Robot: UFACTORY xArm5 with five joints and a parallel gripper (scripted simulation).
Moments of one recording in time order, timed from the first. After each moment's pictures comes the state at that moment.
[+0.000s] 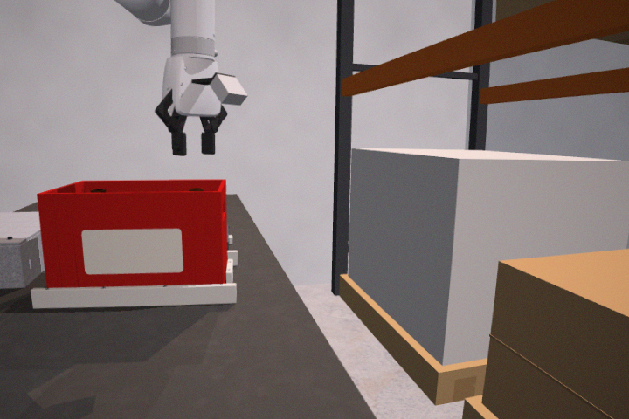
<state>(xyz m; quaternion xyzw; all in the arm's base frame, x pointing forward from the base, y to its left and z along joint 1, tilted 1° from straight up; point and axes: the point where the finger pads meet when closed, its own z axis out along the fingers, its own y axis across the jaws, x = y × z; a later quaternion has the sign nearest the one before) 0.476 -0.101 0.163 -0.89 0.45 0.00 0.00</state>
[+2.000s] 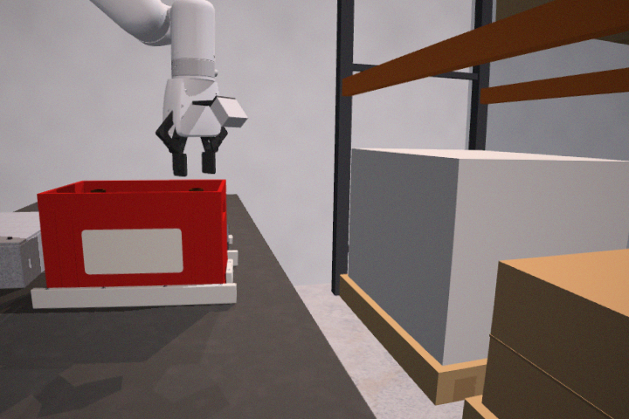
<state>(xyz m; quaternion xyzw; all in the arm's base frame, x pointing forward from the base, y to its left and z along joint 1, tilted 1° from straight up) 0.477 -0.102 0.127 -0.89 0.45 0.00 0.00</state>
